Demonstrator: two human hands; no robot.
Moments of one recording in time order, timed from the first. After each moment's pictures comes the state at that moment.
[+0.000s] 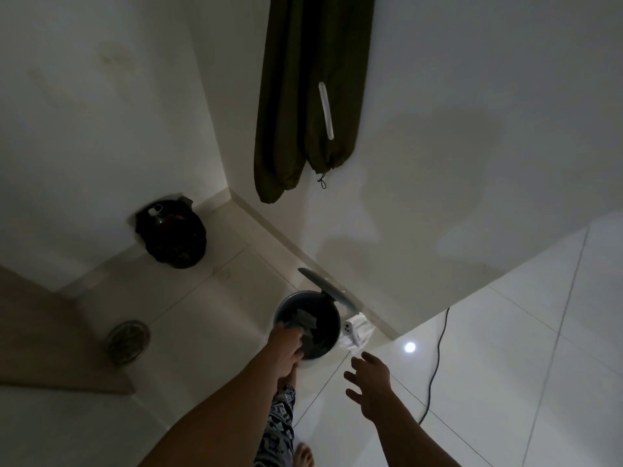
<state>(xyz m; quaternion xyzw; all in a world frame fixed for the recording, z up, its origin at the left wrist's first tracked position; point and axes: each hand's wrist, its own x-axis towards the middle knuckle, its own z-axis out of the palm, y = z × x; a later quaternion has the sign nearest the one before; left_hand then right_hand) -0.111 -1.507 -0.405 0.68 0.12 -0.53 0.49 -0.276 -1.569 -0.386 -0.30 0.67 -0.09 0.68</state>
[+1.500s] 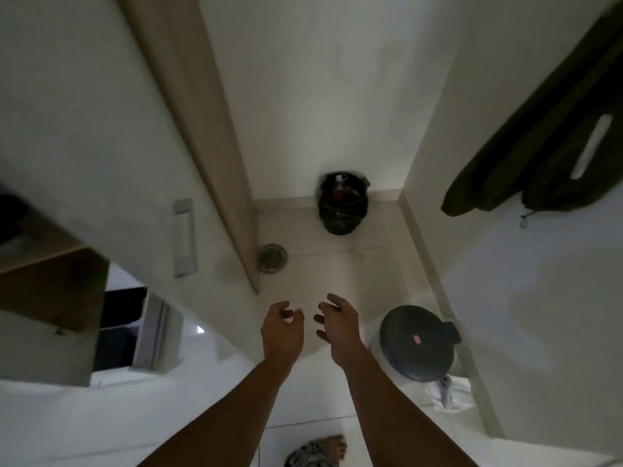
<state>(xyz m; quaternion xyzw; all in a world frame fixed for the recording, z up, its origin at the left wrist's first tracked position) -0.145 -1.267 -0.359 0.80 0.26 -0.07 0.53 -0.138 -1.370 -0.353 -0.56 0.37 0.12 0.73</state>
